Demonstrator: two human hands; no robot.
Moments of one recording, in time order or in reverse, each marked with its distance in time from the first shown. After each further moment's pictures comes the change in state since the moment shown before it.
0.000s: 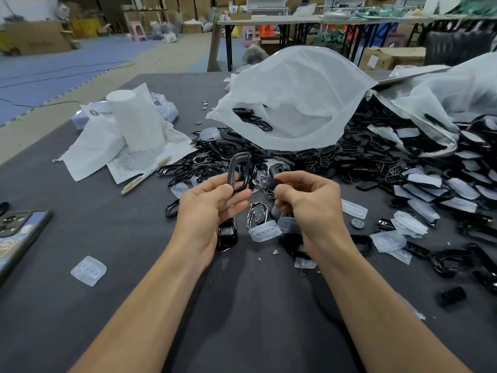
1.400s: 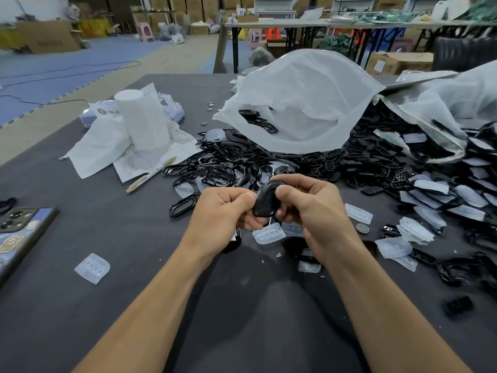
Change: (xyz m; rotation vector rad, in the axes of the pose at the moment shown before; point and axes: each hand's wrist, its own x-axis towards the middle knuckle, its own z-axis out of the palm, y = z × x) left_hand -0.007 -0.003 -0.004 0.510 -0.259 0.198; right_hand -0.003 -0.008 -0.003 0.005 -0.194 0.045
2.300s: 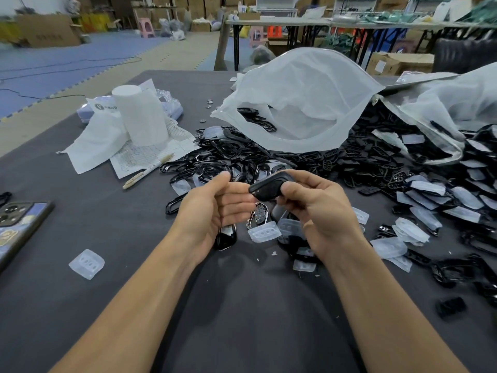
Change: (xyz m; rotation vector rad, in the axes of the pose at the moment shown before) left_hand 0.006 0.008 -0.004 -0.437 0.075 -0.266; right_hand 0.002 -0.005 -0.007 0.198 0.031 0.072
